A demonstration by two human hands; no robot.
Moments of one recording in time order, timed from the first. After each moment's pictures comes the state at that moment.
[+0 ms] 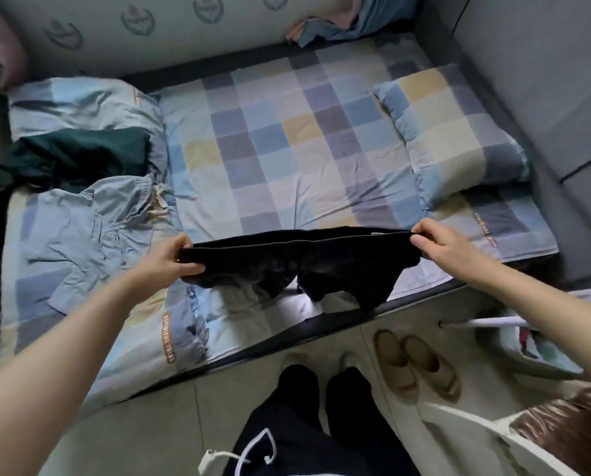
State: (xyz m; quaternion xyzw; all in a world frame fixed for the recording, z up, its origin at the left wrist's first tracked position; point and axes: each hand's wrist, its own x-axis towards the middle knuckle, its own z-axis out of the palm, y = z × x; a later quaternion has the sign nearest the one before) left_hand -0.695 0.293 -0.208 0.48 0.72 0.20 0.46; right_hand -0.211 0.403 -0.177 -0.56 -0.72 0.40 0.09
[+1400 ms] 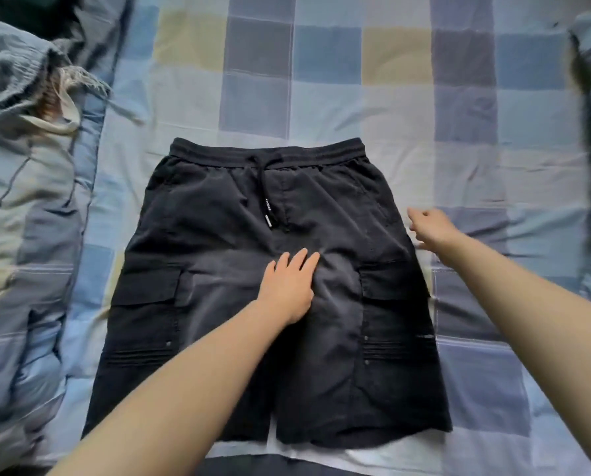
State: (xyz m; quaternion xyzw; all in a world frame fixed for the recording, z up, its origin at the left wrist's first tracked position) left_hand -0.527 0.554 -0.674 0.56 0.75 -0.08 0.34; right_hand -0.360 0.767 -0.653 -0.69 -0.54 0.48 -0.02
